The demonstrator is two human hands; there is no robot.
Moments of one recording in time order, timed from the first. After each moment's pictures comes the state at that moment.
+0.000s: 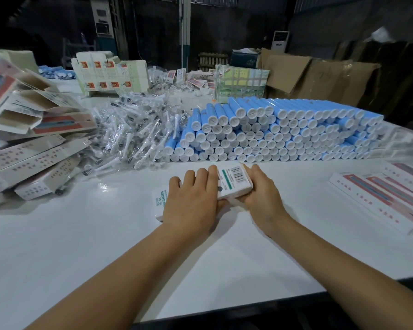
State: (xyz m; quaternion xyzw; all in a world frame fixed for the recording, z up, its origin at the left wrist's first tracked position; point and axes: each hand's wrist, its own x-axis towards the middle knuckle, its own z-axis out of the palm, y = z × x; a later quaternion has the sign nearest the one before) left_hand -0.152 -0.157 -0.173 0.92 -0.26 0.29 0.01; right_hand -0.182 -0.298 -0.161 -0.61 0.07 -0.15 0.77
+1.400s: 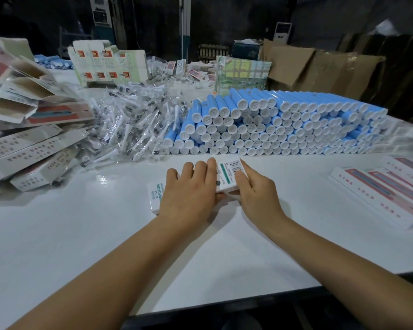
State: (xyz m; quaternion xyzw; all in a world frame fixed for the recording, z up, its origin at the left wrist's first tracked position) left_hand -0.148 -0.152 -0.173 0.92 -0.26 0.28 -0.03; right_hand -0.186 -0.295 -0.174 -0.81 0.04 -0.25 0.53
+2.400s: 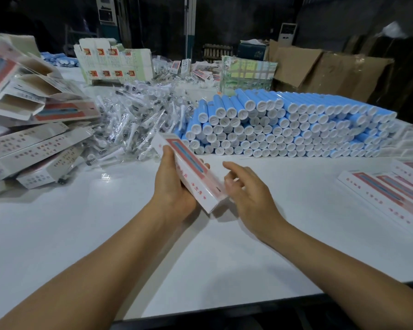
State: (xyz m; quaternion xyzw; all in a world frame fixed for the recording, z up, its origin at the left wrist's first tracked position) left_hand -0.131 -0.142 -0.138 0.31 0.09 -0.23 0.92; right_hand -0.190 -0.280 -0.173 -0.84 -0.04 -0.22 0.49
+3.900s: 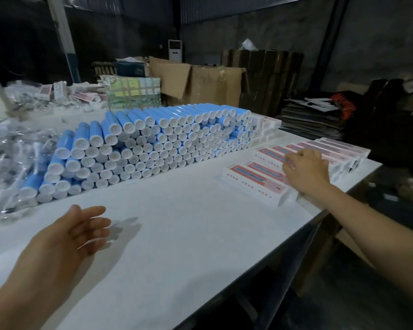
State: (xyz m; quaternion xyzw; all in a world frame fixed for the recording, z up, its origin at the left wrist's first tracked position) left_hand -0.126 -0.157 -0.174 0.57 -0.14 -0.23 0.77; right_hand -0.311 -0.593 -0.132 -0.88 0.42 -0.22 -0.04
